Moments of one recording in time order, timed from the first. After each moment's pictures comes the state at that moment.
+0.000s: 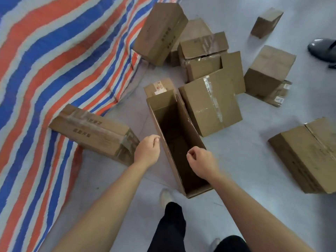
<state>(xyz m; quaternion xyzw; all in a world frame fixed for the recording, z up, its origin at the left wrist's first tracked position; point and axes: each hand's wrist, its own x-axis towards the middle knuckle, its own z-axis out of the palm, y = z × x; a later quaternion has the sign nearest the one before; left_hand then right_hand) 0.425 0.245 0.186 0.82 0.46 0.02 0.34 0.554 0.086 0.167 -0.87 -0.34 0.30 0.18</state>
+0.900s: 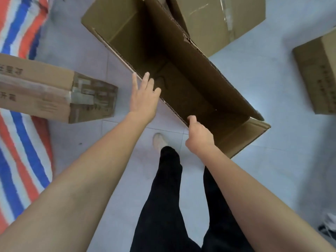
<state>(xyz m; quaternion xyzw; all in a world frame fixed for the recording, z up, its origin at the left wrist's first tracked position) 0.547 0.312 -0.077 0.95 0.16 -0.26 -0.04 0.589 0.118 -0.064 -0.85 -0.22 0.49 0.00</state>
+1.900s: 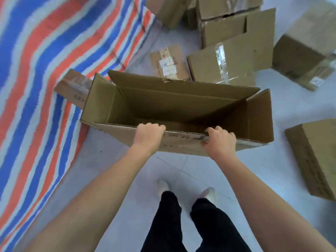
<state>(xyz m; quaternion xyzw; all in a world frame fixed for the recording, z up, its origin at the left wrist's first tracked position) 0.533 0.162 0.151 0.91 0.33 -0.23 -0.02 0.704 0.020 0.094 -0.87 -0.43 0.22 -0.01</state>
